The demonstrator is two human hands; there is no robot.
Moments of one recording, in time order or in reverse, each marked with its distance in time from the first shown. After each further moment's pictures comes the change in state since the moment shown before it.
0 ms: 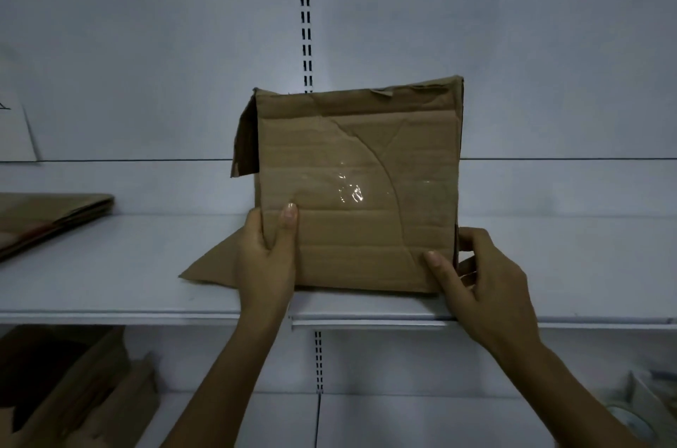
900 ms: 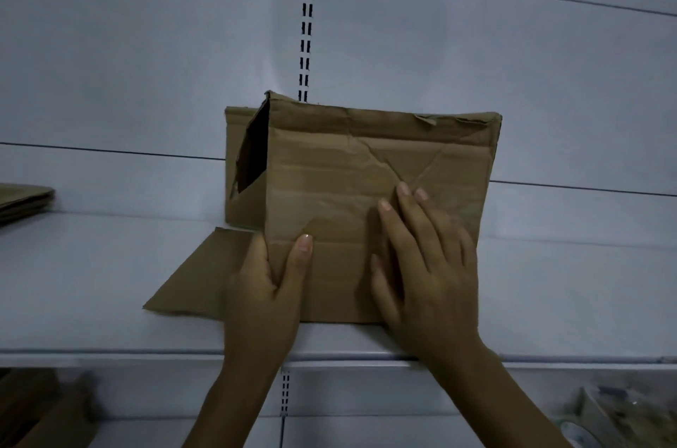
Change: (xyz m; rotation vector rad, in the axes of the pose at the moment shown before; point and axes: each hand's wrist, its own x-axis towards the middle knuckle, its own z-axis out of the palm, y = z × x) left_hand 0.000 -0.014 0.000 0.044 -0.060 0.050; right_hand 0.030 -0.041 0.050 -0.433 0.259 -0.586
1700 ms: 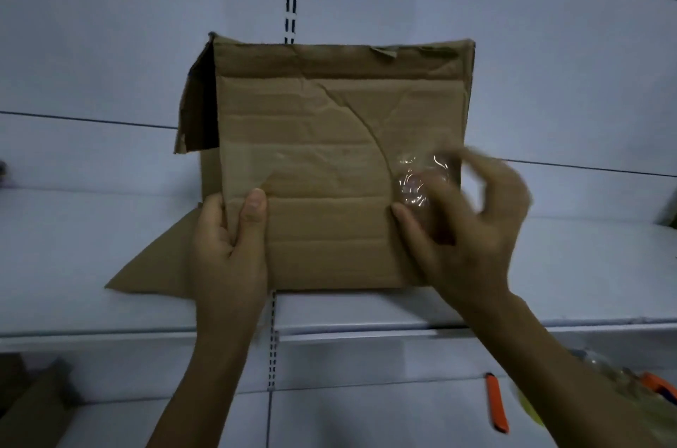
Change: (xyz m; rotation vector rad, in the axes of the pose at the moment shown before) left_hand 0.011 0.001 -0.012 -0.176 0.110 -0.003; right_hand 0.023 0.023 -0.021 0.013 0.171 0.018
